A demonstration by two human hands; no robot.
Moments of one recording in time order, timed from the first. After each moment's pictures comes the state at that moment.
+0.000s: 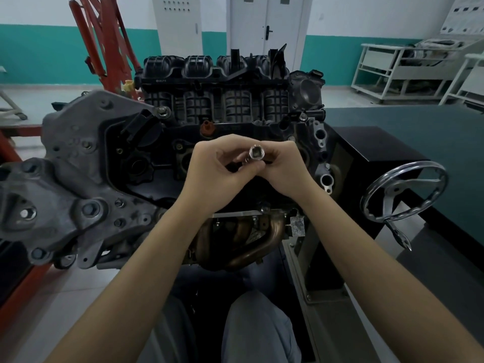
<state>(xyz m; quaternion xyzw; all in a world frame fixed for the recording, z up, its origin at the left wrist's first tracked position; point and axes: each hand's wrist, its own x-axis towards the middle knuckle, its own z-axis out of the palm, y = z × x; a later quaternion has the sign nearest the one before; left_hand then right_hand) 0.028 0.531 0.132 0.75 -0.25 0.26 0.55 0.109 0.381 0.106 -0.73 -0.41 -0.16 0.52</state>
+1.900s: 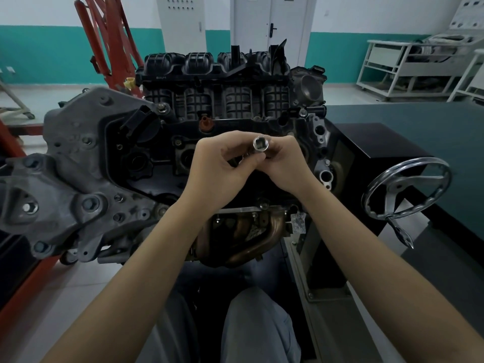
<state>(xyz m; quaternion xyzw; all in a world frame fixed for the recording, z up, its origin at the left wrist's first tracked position) 0.023 0.519 0.133 0.76 -0.24 0.29 0.53 0.109 0.380 0.105 -0.70 -0.43 -0.14 0.56</state>
